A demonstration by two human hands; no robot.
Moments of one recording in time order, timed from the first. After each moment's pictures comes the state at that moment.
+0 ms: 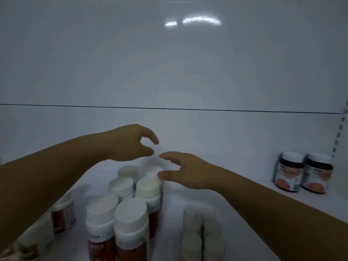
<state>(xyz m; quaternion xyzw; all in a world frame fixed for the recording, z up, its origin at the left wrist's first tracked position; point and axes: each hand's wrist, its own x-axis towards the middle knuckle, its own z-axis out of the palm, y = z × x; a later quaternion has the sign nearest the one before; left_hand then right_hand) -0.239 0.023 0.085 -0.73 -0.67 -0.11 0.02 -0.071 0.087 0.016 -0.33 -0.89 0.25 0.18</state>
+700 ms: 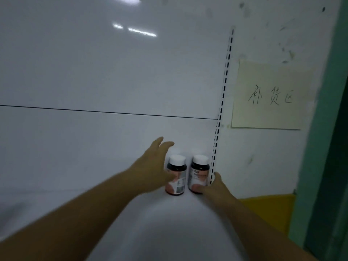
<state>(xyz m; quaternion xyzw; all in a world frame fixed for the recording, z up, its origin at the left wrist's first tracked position) 0.076 0.148 0.015 -0.79 -0.54 -0.28 -0.07 0.273 0.194 -0.059 -0.64 -0.54 0.37 0.41</state>
